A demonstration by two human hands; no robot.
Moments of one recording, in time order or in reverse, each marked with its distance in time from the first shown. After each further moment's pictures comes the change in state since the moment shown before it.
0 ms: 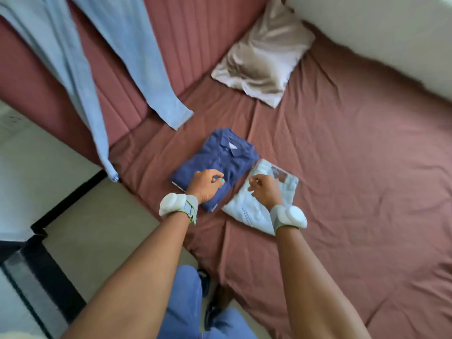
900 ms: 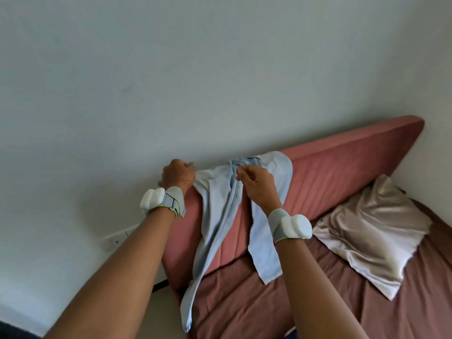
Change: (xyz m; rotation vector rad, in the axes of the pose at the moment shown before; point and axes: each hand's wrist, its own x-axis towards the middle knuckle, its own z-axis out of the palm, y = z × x) left_hand 0.132 0.002 -0.577 -0.046 1.007 -0.288; right_hand 0.160 -0.591 0.127 0.090 -0.030 -0.809
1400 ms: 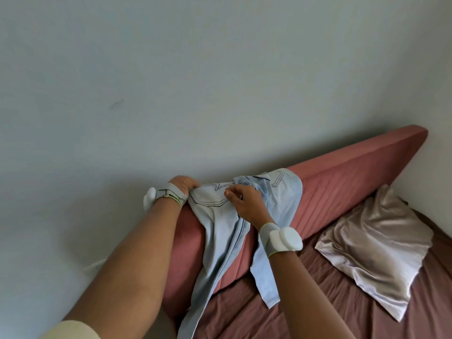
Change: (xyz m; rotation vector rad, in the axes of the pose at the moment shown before) left_hand 0.106 -0.009 0.036 -0.504 -0.702 -0.317; right_hand 0.066 0.016 0.053 -0.087 -0.154 0.025
